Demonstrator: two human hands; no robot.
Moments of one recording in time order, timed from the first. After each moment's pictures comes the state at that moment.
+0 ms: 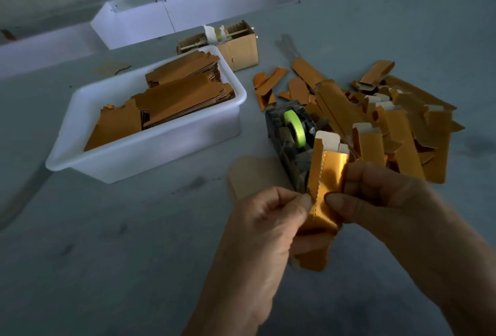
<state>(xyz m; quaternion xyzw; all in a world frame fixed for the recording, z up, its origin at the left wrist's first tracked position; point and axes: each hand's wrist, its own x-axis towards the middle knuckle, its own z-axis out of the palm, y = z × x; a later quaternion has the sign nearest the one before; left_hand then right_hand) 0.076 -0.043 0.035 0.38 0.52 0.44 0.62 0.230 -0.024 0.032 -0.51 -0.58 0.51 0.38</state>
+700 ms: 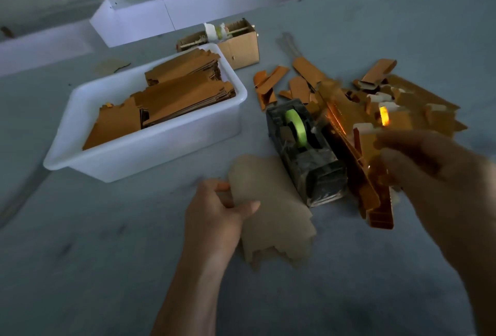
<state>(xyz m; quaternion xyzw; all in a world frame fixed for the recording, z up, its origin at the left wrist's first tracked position) 0.028 -0.009 -0.008 0.41 0.77 0.36 0.33 0.256 -0.004 0.023 -0.62 -0.59 0.23 0.46</state>
